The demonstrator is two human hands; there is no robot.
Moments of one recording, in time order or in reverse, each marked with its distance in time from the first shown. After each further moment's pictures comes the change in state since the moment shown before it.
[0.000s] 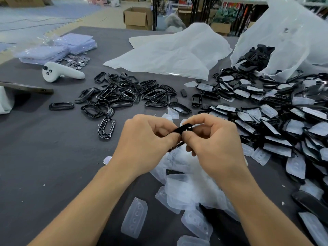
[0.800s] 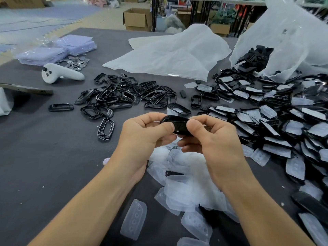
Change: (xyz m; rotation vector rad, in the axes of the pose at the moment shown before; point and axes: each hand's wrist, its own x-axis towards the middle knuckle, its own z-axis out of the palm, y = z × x) left_hand 0.003 0.002 0.007 -0.741 0.121 -0.319; right_hand 0.003 -0.009 0.002 0.434 0.002 0.216
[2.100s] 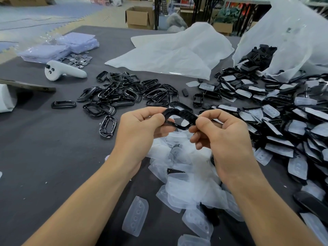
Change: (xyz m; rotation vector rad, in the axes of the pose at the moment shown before) left_hand 0.005 0.004 -0.003 0.101 0.066 0.092; right_hand 0.005 -0.001 -0.007 -0.045 0.094 -0.065
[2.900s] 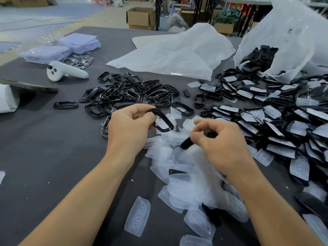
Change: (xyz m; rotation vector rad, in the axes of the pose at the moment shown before) left_hand 0.021 -0.012 -0.018 0.248 0.175 0.068; right_hand 0.006 0.010 -0.010 -0.676 -0.048 -0.093
